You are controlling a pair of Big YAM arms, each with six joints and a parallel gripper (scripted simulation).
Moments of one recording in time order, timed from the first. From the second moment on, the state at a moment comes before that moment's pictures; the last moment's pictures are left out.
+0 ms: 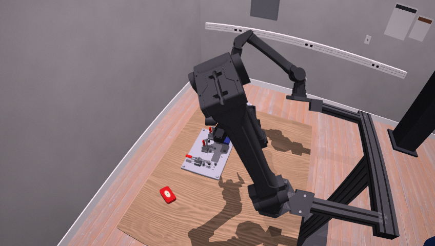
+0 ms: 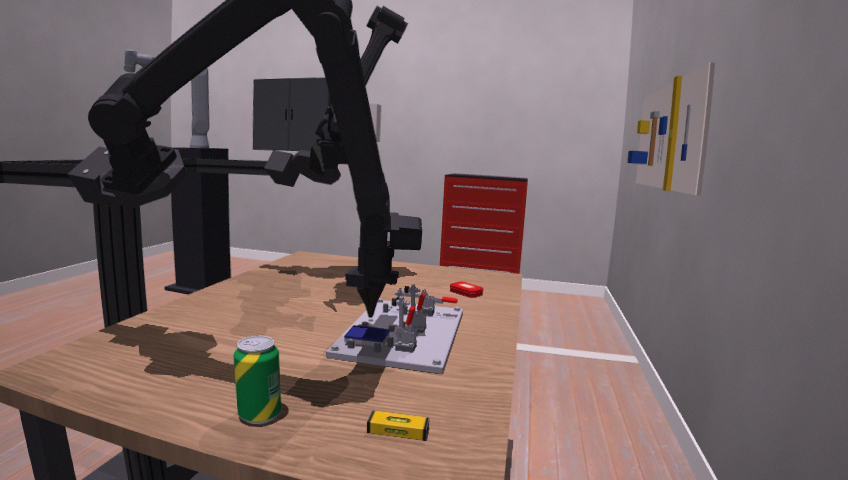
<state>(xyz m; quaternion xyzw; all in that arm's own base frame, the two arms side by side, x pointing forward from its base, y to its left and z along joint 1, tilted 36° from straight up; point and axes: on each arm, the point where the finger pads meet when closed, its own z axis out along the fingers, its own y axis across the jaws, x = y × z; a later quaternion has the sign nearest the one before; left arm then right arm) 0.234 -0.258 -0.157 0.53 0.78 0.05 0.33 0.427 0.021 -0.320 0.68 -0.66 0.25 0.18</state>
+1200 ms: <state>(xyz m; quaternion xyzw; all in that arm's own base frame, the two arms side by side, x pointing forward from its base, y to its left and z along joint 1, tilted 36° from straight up) 0.234 -0.258 -0.157 0.53 0.78 0.05 0.33 0.440 -0.001 -0.336 0.69 -0.66 0.26 0.17</state>
